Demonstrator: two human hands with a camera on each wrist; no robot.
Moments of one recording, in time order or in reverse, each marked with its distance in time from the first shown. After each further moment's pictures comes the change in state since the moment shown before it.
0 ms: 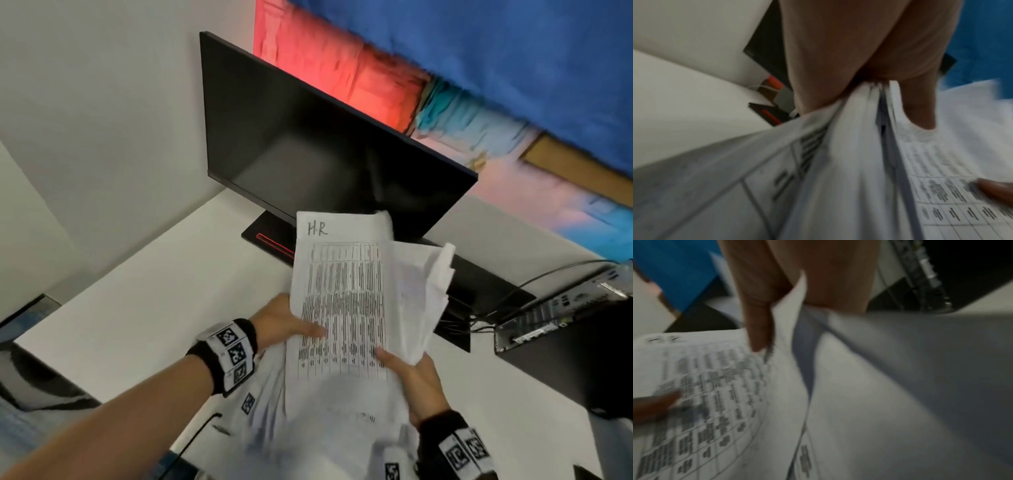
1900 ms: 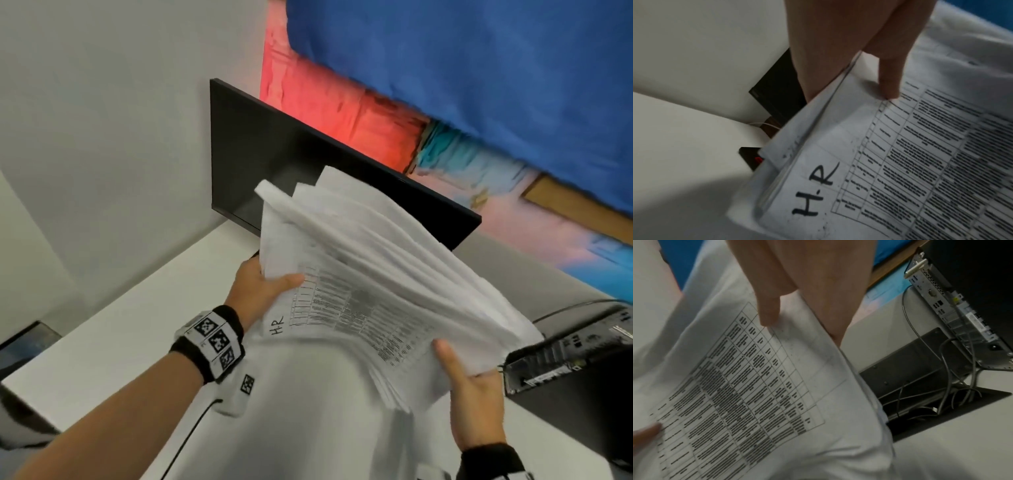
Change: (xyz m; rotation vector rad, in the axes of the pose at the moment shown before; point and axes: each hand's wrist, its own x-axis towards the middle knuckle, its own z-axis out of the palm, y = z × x) left_hand 0.029 0.046 -0.062 -0.177 0.531 0.289; right_hand 0.012 -0.071 -0.011 0.059 0.191 -0.445
